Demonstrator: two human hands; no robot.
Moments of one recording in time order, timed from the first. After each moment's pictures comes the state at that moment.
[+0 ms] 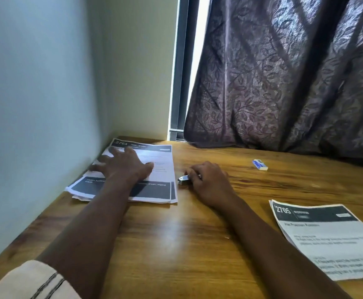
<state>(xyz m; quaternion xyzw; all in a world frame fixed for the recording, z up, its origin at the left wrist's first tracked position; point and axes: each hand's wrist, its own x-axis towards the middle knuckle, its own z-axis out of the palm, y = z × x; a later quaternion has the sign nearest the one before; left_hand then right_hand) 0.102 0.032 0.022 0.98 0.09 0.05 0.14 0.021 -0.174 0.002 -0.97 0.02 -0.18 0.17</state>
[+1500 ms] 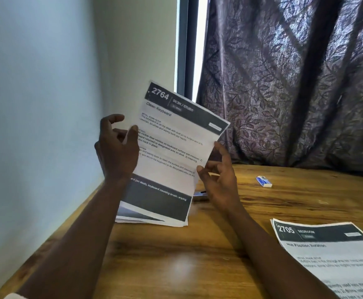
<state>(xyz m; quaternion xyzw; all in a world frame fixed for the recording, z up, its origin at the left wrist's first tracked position) 0.072 0.044 0.090 0.68 -0.08 0.47 0.55 0.023 -0.182 0.019 -0.74 -0.08 -0.35 0.57</state>
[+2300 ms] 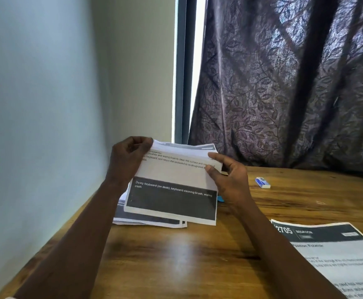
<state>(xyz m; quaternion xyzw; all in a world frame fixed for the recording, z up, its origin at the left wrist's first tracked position) 0.085 0.042 0.077 0.69 -0.16 0.22 0.67 0.010 -0.199 0.041 -0.67 -0.05 -0.32 0.67</state>
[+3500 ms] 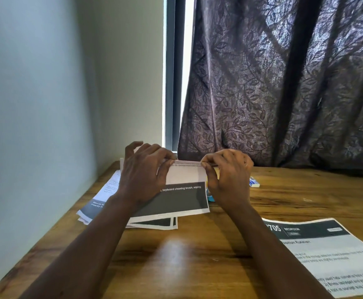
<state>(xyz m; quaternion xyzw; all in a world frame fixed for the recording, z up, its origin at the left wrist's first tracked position) 0.060 -0.001 0.062 0.80 -0.33 0.45 0.21 0.002 -0.213 0.043 -0.83 -0.02 -0.54 0.13</state>
